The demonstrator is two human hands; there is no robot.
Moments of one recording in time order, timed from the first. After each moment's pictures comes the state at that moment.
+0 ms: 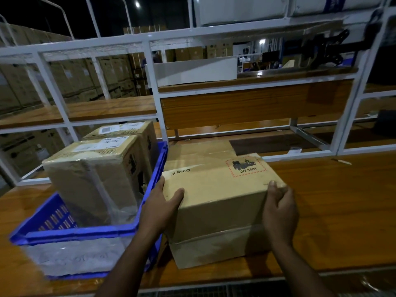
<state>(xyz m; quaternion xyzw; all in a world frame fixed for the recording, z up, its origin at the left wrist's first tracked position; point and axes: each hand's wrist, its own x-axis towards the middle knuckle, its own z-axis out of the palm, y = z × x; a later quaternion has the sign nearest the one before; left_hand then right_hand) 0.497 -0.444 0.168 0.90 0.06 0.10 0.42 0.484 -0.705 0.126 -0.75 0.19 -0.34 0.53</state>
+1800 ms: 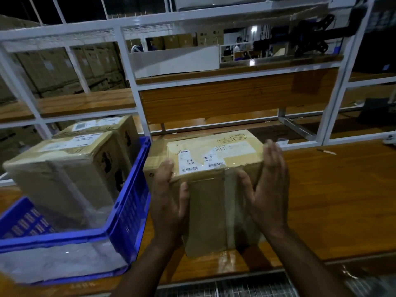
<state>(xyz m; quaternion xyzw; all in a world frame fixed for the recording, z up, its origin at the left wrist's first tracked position) 0.501 -0.536 0.143 0.77 -0.18 0.45 0.42 0.499 -0.748 0.153 -0.84 -0.02 -0.45 0.30</state>
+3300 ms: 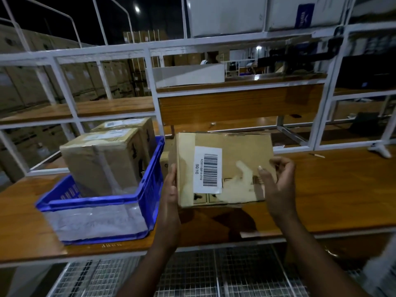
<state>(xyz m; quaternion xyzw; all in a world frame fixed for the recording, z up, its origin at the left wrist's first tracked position) 0.368 -0.510 0.154 0.68 -0.13 0.20 0.69 0.387 -0.755 0.176 -0.68 -0.05 -0.36 0.64</state>
